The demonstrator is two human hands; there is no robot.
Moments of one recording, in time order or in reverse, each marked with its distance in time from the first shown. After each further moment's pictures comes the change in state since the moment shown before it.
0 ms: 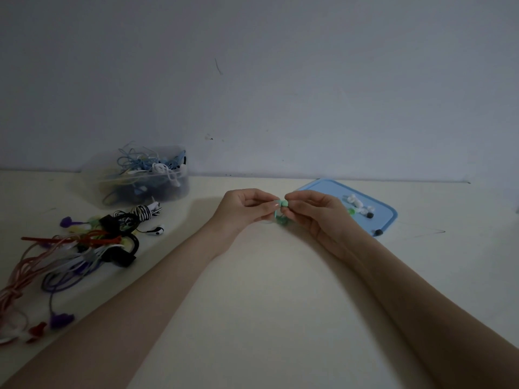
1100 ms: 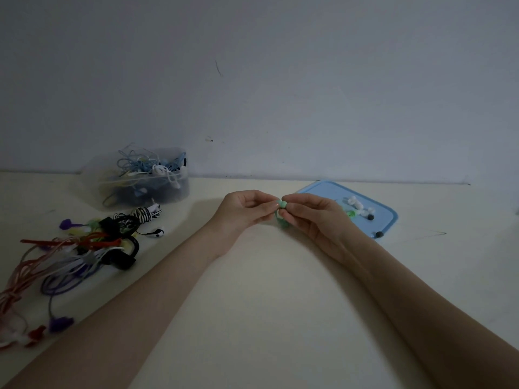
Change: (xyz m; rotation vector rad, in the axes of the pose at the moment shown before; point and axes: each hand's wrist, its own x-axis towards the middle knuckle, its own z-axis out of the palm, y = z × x) left_hand 0.001 0.001 0.000 -0.046 -0.026 -0.016; right_hand -0.001 0.001 0.004 0.044 -0.006 0.045
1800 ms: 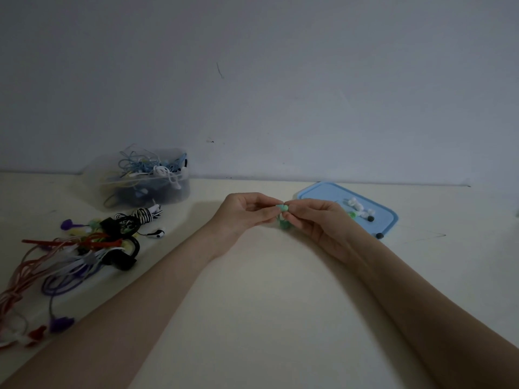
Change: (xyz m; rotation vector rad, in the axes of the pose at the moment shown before) left_hand -0.003 0.002 -0.002 0.066 -0.078 0.038; right_hand -0.001 -0.005 -0.005 -0.027 -0.037 0.051
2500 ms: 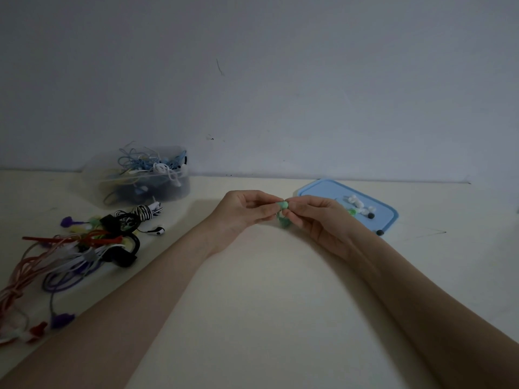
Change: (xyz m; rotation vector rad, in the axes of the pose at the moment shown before) left_hand 0.000 0.001 -0.002 -0.044 -0.036 -0.024; right_hand -0.004 -0.001 0.002 0.017 -0.017 0.017
